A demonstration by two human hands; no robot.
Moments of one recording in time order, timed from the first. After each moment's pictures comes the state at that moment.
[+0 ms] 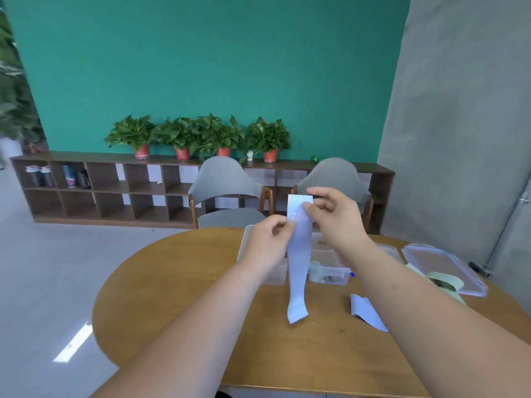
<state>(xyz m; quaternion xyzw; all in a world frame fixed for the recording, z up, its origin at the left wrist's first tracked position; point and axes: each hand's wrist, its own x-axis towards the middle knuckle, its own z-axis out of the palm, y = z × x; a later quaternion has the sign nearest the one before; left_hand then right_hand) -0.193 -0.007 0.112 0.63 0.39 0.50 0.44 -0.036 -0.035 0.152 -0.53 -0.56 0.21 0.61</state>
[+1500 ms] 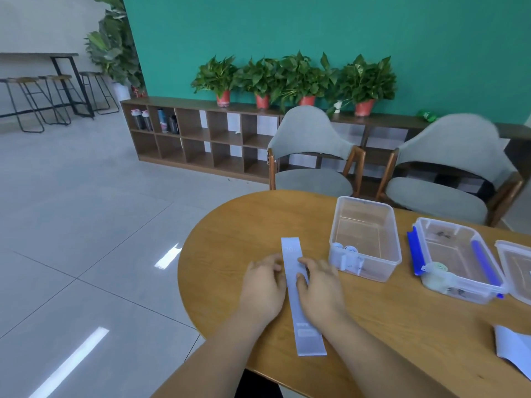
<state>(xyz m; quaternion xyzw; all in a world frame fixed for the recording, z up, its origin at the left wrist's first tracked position) -0.369 0.055 -0.077 0.64 0.66 0.34 0.19 -0.220 0.069 -0.087 -0.63 -0.70 0.15 0.29</state>
